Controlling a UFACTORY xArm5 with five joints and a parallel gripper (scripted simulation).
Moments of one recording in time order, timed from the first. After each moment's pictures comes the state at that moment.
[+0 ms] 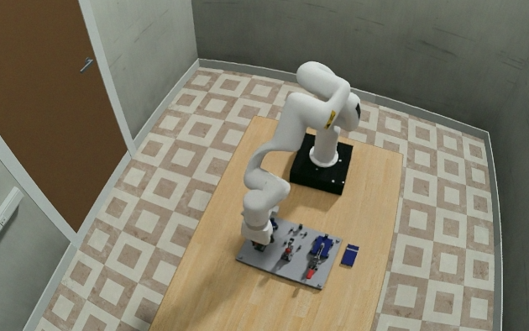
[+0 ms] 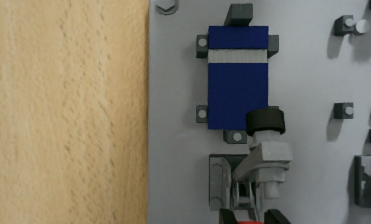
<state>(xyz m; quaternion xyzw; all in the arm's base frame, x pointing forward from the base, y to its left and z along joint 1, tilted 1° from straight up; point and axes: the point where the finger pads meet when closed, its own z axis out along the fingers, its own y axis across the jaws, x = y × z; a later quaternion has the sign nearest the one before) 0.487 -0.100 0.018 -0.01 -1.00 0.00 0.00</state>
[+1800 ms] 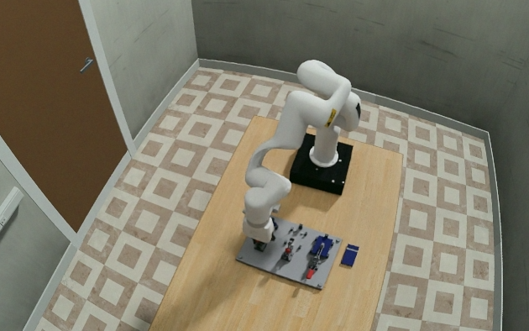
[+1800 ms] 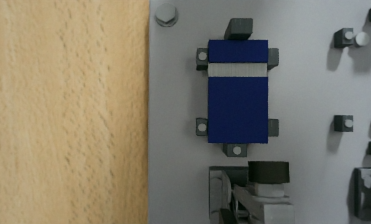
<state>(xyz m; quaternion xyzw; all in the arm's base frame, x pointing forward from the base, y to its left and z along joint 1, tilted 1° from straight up) 0.478 -0.100 0.019 -0.01 -1.00 0.00 0.00</state>
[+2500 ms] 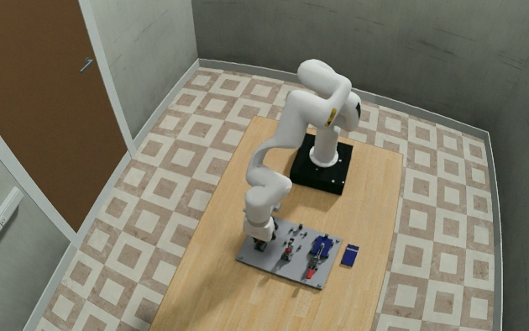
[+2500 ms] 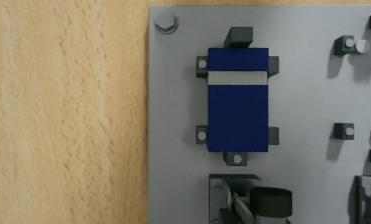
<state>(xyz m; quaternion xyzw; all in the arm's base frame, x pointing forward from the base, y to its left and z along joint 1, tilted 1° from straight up) 0.472 -0.100 0.017 -0.01 -1.00 0.00 0.01</state>
